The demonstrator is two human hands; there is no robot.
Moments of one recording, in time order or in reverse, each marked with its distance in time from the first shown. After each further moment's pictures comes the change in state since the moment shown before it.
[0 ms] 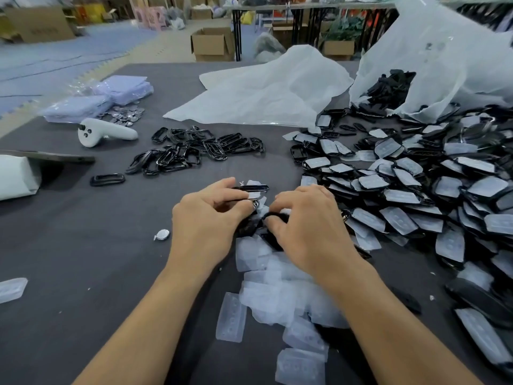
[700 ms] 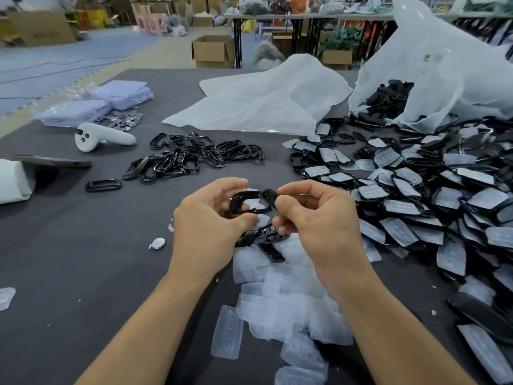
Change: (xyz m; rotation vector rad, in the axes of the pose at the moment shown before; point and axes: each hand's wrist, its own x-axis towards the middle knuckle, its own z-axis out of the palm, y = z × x) left_hand 0.002 0.006 0.005 -0.173 -0.062 0.051; right_hand 0.006 -0.002 -0.008 1.081 0.075 0.376
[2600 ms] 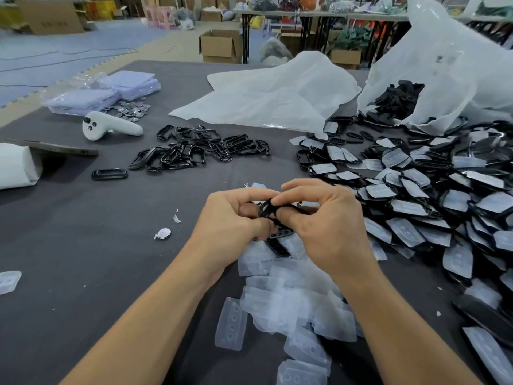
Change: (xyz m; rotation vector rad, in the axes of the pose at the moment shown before) left_hand -0.010 0.026 0.006 -0.264 -0.326 -0.273; right_hand -0.002 -0.003 -0.007 -0.471 -0.094 -0.218
